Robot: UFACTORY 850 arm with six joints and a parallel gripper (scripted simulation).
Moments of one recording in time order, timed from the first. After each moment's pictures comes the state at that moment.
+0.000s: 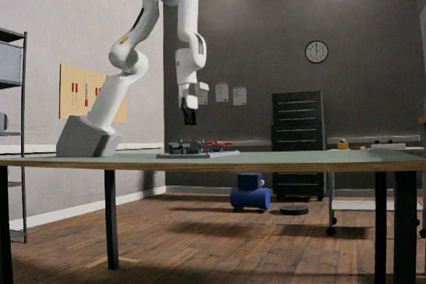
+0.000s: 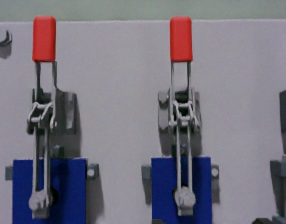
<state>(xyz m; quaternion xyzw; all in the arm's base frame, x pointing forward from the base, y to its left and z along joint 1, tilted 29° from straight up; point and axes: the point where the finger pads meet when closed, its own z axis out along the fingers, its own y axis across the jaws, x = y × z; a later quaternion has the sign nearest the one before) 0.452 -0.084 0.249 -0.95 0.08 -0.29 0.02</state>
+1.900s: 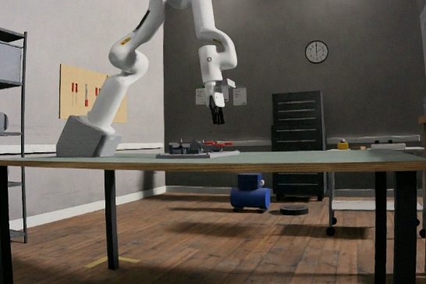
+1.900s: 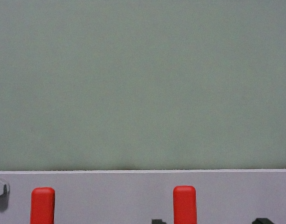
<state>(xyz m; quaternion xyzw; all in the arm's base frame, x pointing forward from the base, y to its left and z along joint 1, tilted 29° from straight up) 0.565 -0.106 0.310 -0.95 0.08 -0.31 0.02</state>
